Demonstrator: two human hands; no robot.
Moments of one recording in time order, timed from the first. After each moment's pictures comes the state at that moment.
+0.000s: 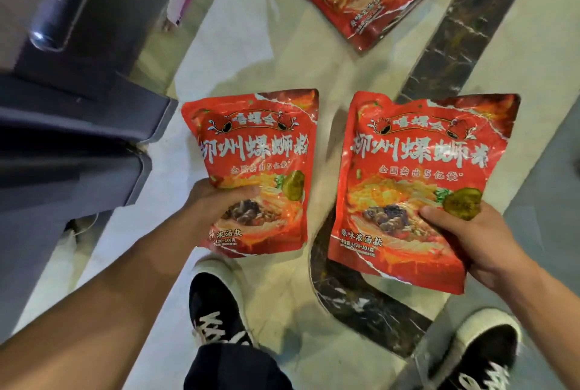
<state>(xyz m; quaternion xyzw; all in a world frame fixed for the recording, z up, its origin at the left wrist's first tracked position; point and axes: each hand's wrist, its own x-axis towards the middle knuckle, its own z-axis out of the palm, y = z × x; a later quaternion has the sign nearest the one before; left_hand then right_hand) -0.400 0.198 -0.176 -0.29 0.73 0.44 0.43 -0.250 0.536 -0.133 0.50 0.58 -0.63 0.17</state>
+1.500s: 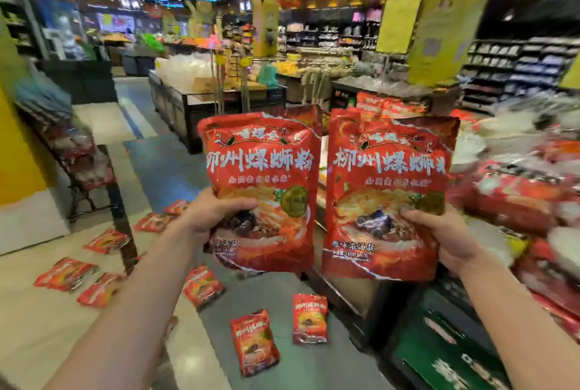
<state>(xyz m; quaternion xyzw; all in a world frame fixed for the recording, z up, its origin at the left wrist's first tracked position) -0.240 0.562 0.891 0.45 0.49 0.53 0.52 0.145 0.562 0.895 0.47 0.49 -0.49 -0.55</state>
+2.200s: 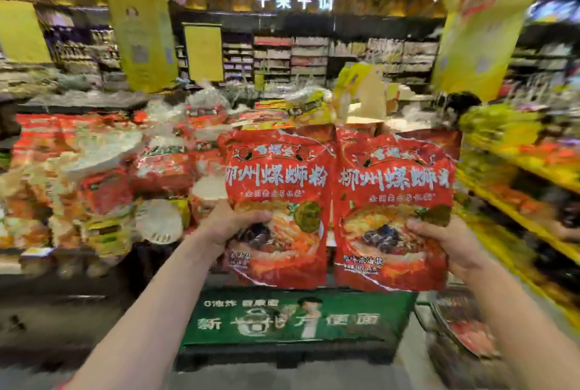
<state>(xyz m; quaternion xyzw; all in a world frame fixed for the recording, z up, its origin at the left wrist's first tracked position) 0.372 0.336 0.916 0.67 0.25 0.21 0.66 0.603 0.031 0.900 0.63 0.25 -0.17 -0.71</state>
